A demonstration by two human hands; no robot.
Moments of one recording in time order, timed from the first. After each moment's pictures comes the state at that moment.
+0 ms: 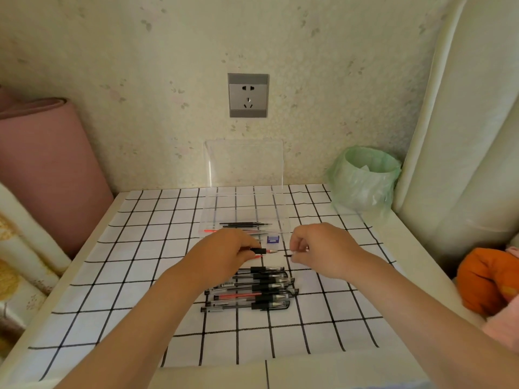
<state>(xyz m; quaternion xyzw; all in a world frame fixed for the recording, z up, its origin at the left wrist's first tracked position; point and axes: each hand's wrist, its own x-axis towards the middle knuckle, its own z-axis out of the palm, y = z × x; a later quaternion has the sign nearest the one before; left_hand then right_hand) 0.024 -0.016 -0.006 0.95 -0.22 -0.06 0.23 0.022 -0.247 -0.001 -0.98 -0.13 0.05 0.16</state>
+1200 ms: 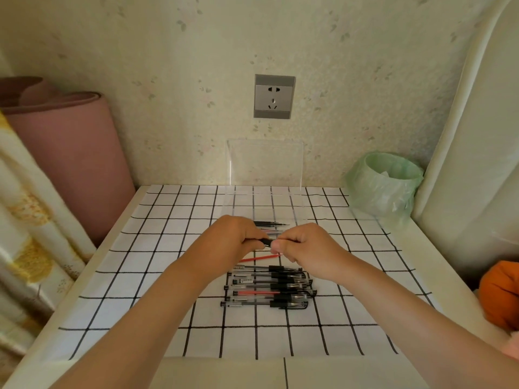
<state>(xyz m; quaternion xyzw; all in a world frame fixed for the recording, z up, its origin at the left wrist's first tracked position) 0.028 0.013 -0.004 0.92 -0.28 0.04 0.29 0.021 -0.192 -0.002 -0.88 -0.17 0.09 0.43</state>
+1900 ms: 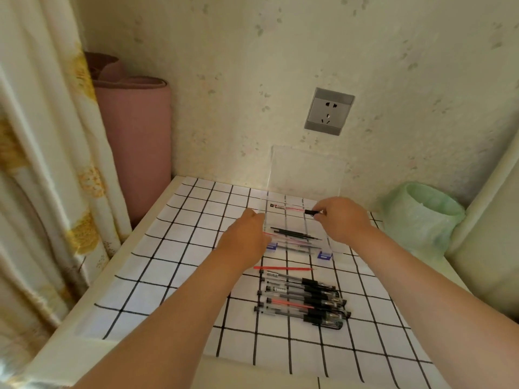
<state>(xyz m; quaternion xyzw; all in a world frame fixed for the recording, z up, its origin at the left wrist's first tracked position) 0.047 0.043 -0.029 0.96 -0.05 0.04 0.27 0.123 -0.170 0.011 -0.99 -0.10 -0.04 0.07</state>
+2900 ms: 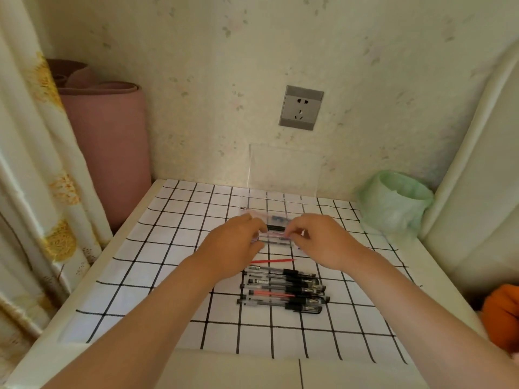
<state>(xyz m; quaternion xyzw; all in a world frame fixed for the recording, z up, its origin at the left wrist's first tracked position) 0.020 0.041 -0.021 0.94 -0.19 0.11 0.24 0.046 -0.177 0.010 -0.95 -0.23 -0.02 0.20</state>
